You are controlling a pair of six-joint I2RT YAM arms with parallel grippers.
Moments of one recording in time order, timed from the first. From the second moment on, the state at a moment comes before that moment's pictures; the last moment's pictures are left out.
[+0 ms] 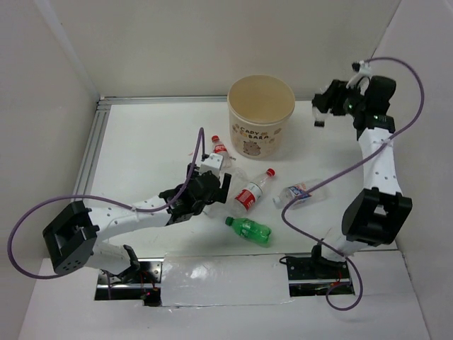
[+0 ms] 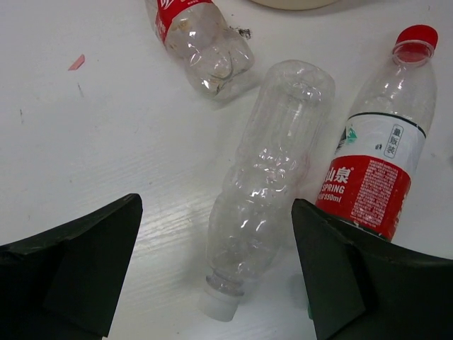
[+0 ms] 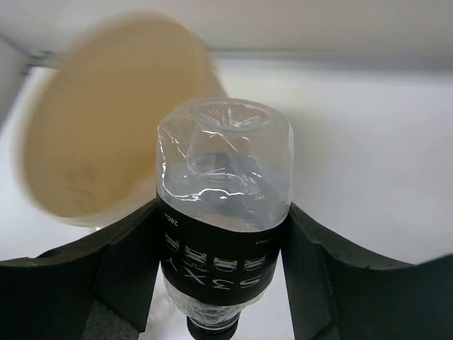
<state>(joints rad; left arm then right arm) -0.98 1.35 0.78 -0.03 -0.60 -0.38 -0.29 1.56 1.43 -0.33 -0.60 0.10</state>
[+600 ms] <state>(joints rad) -0.88 1.51 0.82 -0.06 -0.24 -0.29 0.13 1.84 1.81 -0.24 -0.61 -0.04</state>
